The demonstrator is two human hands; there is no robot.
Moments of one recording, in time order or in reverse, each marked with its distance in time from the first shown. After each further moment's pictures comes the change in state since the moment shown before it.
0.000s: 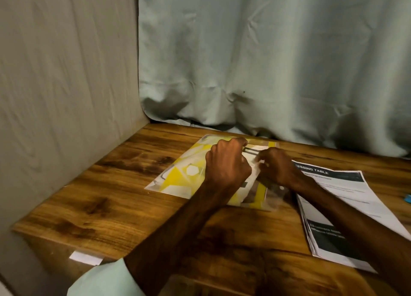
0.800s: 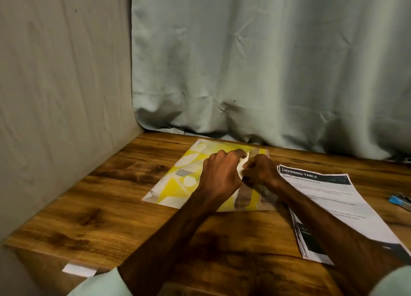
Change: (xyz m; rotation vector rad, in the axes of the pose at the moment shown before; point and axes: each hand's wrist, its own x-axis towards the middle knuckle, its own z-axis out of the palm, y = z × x) left_hand 0.004 -0.007 0.008 0.048 -0.093 0.191; right_hand 0.014 -0.007 0.014 0.315 0.028 0.318
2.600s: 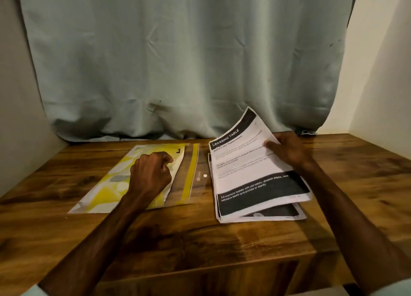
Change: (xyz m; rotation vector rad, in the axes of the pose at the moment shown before) left_hand -0.008 0.002 0.021 -0.079 0.113 -0.012; right_hand -0.112 0.122 -0.200 0.112 0.371 0.062
